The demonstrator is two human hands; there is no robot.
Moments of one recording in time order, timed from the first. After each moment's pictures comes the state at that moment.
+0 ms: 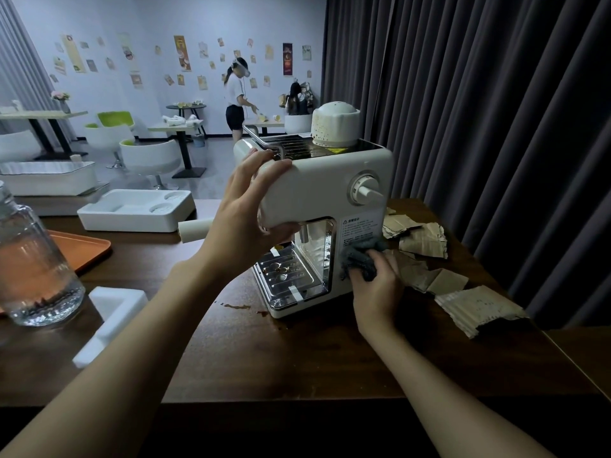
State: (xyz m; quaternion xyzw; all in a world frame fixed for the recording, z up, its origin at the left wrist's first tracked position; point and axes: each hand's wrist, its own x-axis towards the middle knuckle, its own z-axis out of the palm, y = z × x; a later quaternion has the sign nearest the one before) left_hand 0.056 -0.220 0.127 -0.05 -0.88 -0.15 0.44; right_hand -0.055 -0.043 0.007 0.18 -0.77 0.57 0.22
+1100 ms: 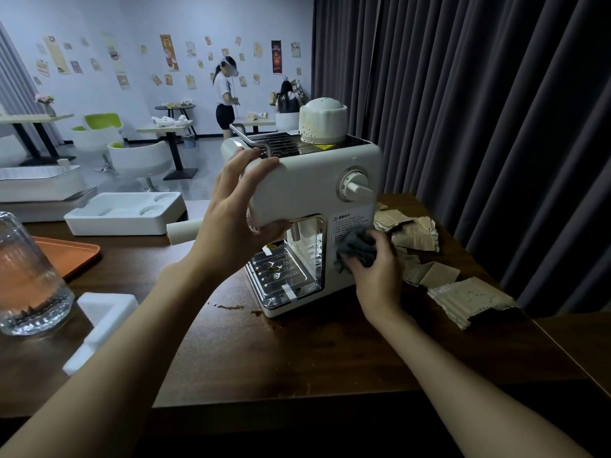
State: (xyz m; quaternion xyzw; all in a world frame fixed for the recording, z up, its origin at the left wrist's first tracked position) left_hand 0.056 -0.218 0.127 -0.04 -0.88 -0.15 0.44; right_hand -0.063 -0.030 0.027 0.20 -0.78 0.58 0.15
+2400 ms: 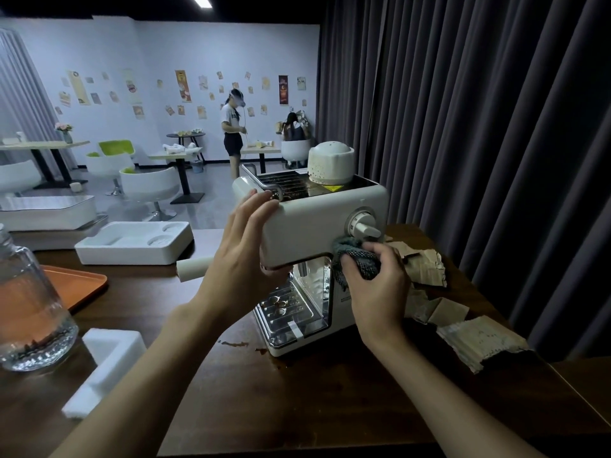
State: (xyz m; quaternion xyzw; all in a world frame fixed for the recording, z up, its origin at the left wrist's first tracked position) left_hand 0.061 -0.214 0.130 -0.05 -0.89 -0.10 0.45; right_hand -0.038 -0.048 0.085 0.19 -0.71 0.63 0.24
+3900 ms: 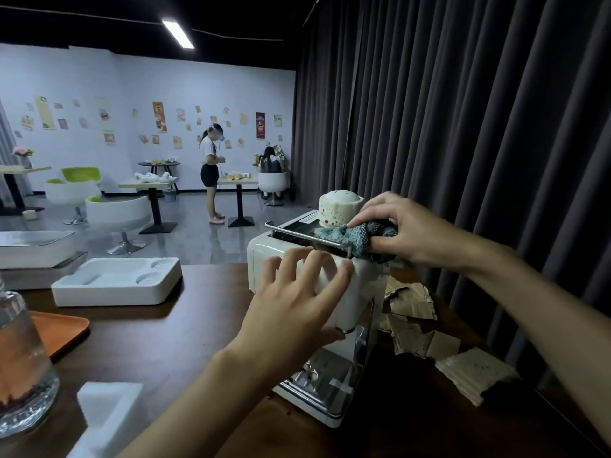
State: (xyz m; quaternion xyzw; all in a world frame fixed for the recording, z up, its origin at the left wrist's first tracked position) left_hand 0.079 -0.179 0.159 -0.07 -0.91 0.13 0.38; right_hand -0.071 -0.012 0.253 0.49 -0.82 0.30 0.05
